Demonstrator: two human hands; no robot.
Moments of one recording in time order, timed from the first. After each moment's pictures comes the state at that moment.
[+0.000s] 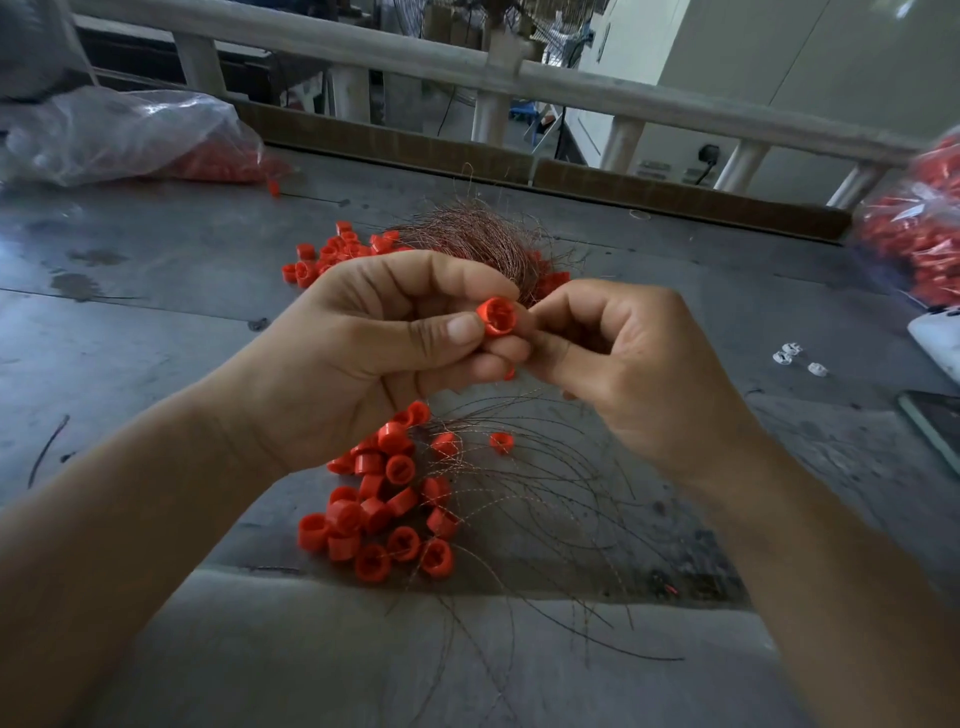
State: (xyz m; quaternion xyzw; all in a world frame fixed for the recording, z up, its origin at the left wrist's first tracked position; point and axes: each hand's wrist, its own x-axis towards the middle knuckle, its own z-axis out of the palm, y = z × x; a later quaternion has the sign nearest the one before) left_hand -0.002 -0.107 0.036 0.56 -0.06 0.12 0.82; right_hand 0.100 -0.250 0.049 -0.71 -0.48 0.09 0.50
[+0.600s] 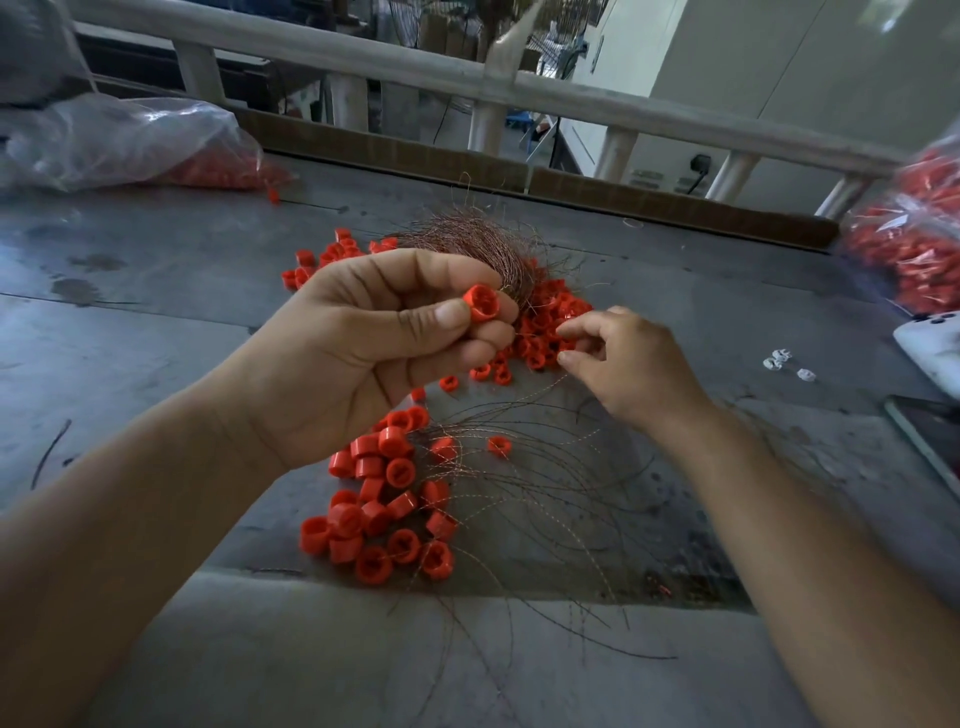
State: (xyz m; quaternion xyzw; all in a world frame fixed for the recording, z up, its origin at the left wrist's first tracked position) left_hand -0.002 -0.103 0.038 0.54 -0.03 0.14 0.83; right_hand 0.176 -0.241 0.002 -0.88 -0.40 -0.07 0.26
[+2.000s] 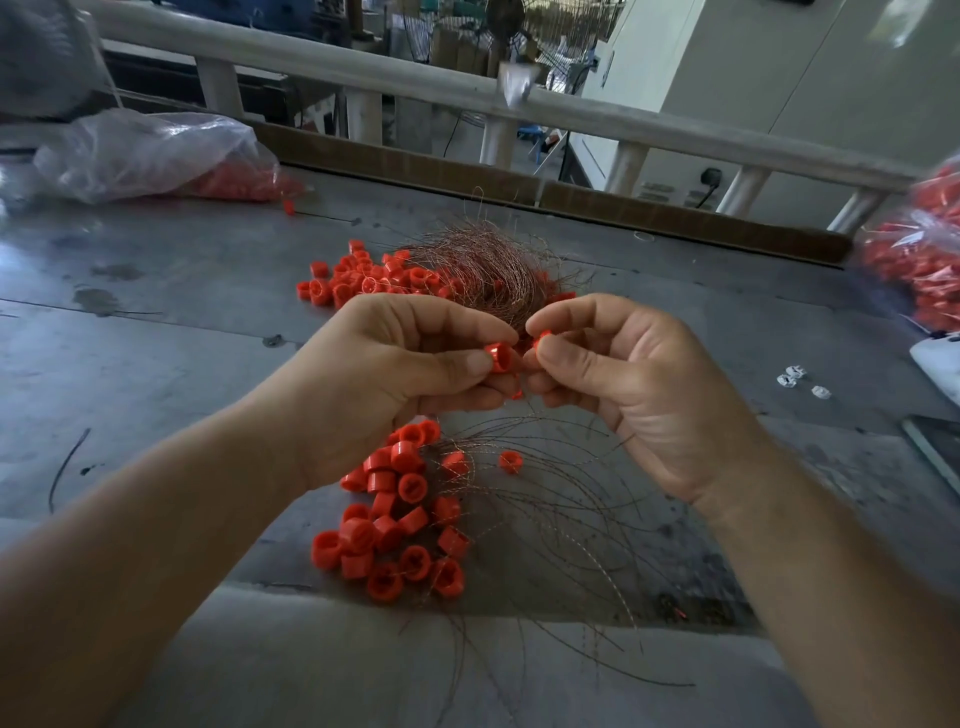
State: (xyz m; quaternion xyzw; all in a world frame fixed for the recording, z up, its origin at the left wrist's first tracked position) left_hand 0.002 -0.108 0.035 0.63 0.06 0.14 0.76; right_hand 0.116 -0.245 0.042 -0.60 -0.40 0.28 0.63
